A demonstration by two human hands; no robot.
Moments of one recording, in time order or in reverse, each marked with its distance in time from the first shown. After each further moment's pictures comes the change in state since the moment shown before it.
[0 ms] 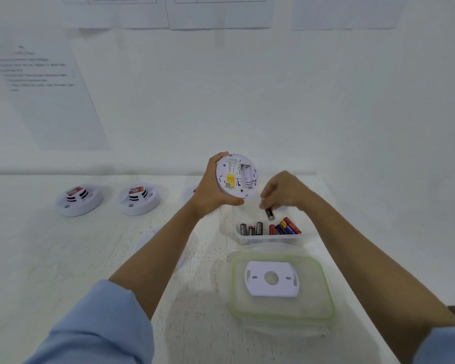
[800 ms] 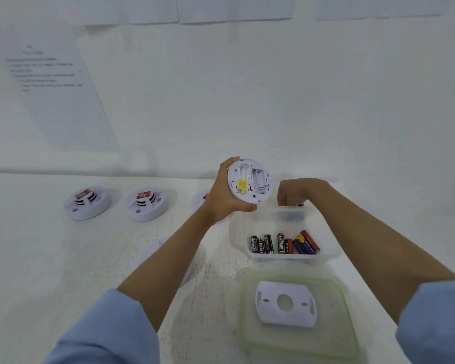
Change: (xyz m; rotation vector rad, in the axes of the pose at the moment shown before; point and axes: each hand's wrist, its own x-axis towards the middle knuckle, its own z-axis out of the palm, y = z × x) left_hand 0.018 -0.019 0.000 0.002 0.036 -0.056; right_hand 0.086 0.009 -0.009 -0.827 -0.380 -0.055
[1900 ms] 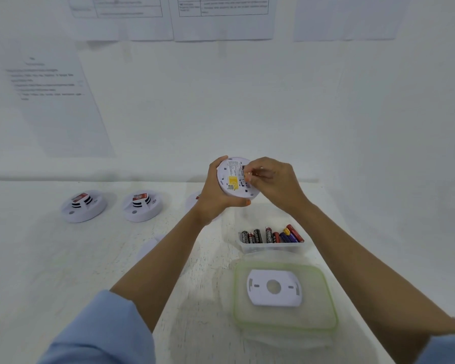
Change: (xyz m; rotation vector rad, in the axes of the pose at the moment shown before) left_hand -0.021 0.031 0.007 -0.093 0.030 0.049; right_hand -0.074 -0.052 0.022 1.016 0.971 -0.530
